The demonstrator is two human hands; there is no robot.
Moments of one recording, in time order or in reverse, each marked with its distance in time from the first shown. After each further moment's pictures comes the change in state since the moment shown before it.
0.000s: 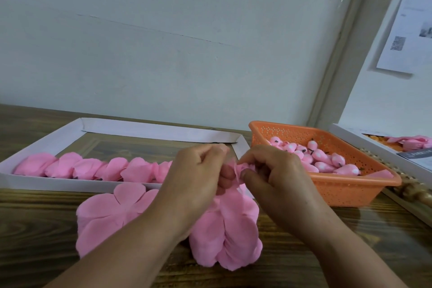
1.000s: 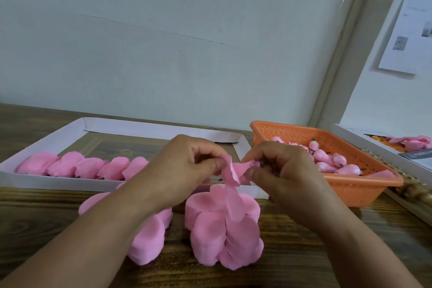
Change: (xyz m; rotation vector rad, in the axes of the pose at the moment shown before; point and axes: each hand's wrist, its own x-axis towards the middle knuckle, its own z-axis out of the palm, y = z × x) left_hand 0.018 -0.002 -0.031 0.192 -0.266 0.158; right_hand 0.001 0.008 -0.010 0.302 -0.092 0.088
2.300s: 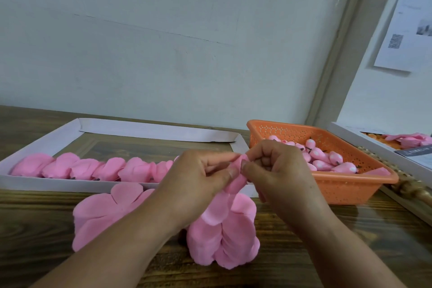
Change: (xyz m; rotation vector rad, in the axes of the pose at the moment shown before) left_hand -0.007 -0.009 0.028 -0.145 -0.034 0.046; right_hand 0.002 0.002 0.014 0.175 0.157 0.105
